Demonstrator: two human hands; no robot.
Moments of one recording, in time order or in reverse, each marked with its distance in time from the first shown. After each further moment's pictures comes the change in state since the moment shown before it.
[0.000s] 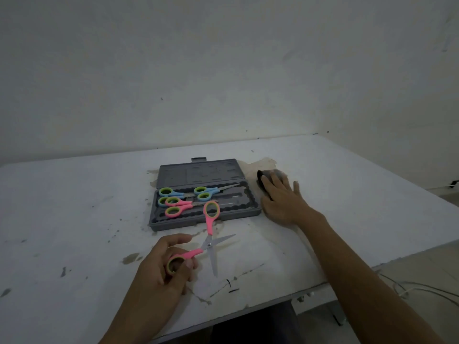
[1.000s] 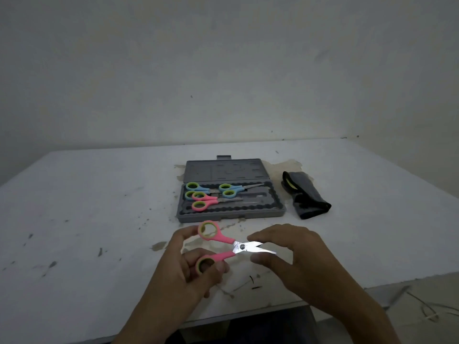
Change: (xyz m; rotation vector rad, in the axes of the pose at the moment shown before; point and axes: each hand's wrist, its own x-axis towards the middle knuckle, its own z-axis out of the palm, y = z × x) left_hand -0.019 0.020 -0.007 -0.133 -0.045 -0.061; right_hand -0.141 -0.090 -0.030 0.432 0.139 -0.375
